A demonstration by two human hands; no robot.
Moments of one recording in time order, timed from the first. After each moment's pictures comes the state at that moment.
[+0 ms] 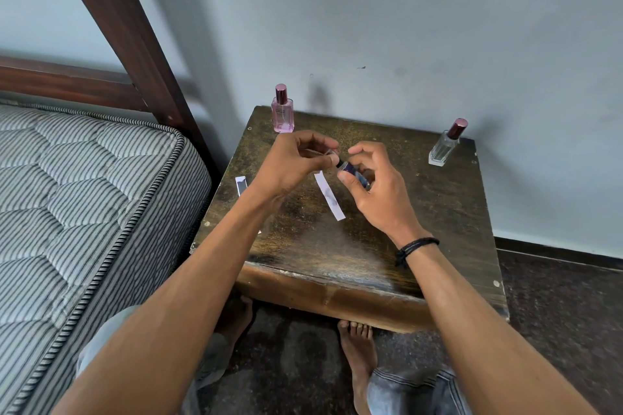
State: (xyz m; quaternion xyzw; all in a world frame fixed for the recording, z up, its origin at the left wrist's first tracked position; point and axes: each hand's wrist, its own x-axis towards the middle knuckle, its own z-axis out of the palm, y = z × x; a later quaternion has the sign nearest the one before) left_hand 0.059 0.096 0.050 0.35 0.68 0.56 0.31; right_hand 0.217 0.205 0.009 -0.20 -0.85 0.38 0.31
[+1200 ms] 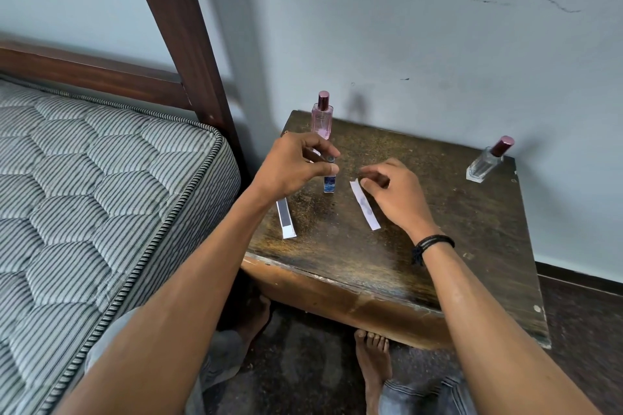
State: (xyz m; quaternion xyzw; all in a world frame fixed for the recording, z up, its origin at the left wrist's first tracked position) left_hand 0.016 0.056 0.059 0.41 0.75 0.47 0.22; right_hand 0.174 0.208 0.004 -0.31 -0.87 0.35 0.18
